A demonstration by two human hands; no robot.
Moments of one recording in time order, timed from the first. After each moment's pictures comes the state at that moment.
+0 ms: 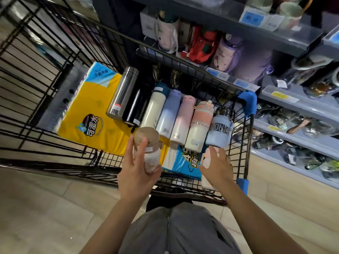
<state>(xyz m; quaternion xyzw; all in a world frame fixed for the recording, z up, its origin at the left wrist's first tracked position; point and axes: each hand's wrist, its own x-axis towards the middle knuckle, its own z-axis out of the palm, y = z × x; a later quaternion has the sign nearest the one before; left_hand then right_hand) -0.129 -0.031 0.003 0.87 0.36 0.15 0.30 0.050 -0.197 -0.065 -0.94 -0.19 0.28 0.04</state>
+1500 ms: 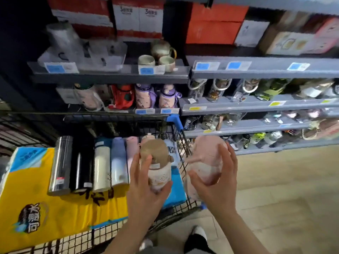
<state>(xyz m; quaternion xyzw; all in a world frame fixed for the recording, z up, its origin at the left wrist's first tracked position) -0.050 -0.067 0.051 0.86 0.06 0.25 0.44 -0.008 -0.241 0.087 -0.88 -0.08 -0.20 0.43</state>
